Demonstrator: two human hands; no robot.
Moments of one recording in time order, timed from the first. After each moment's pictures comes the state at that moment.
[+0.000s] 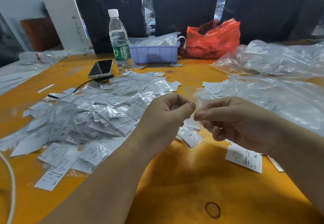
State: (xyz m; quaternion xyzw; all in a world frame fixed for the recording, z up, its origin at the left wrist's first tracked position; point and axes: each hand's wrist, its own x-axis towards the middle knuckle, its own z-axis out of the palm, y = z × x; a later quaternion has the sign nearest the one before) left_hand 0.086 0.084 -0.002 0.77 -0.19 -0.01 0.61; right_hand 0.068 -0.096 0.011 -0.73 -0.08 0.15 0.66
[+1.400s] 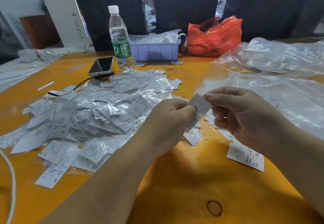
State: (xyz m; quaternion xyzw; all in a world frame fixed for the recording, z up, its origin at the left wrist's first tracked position) left_hand 0.087 0.078 -0.006 0.81 -0.20 -0.03 0.54; right_hand 0.074 -0.093 0.002 -0.66 -0.02 0.00 0.75
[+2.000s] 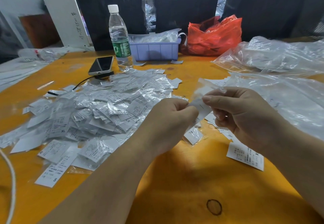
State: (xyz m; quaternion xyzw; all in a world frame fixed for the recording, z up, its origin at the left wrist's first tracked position) left_hand 0.081 0.076 0.000 0.83 -0.20 -0.01 0.52; right_hand 0.071 -0.090 0.002 -0.69 -0.02 -0.03 0.72
